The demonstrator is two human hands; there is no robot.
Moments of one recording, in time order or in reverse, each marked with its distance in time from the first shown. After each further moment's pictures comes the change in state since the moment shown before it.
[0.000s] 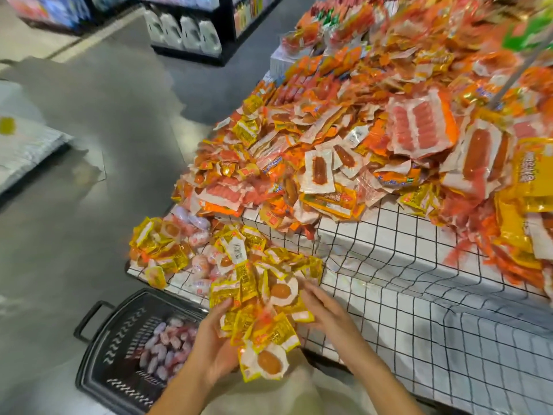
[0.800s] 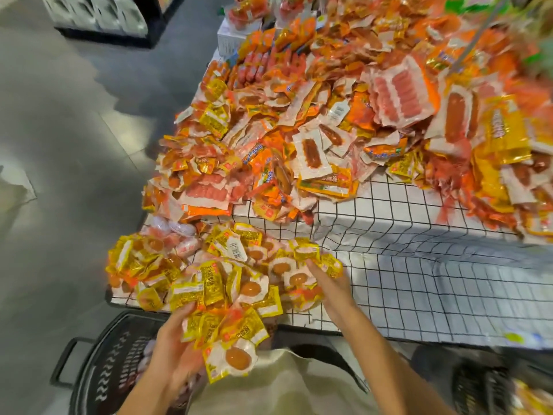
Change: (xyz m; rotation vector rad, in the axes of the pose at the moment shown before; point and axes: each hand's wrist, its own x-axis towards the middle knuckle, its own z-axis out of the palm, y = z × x) left_hand 0.001 0.099 -0.082 0.067 0.107 -0.135; right_hand 0.070 0.048 0.021 0.296 0.508 0.006
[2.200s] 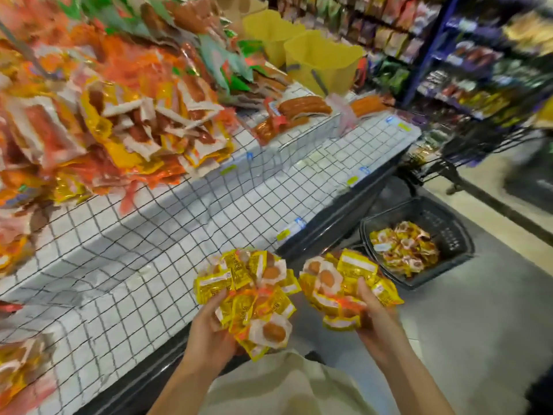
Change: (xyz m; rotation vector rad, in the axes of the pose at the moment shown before) left_hand 0.038 -0.409 0.270 0.687 -0.161 -0.260; right_hand -0.238 0.050 -0.478 0.723 0.545 -0.188
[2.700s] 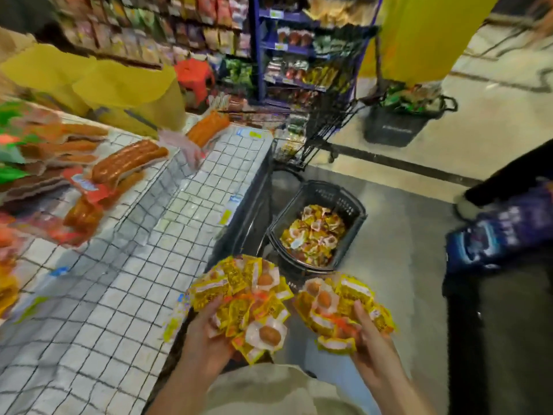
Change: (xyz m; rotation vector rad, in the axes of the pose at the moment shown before) left_hand 0.154 -0.068 0.200 0.338 -0.207 -0.340; right_hand 0.038 -0.049 -0.127 0.426 0.480 -0.066
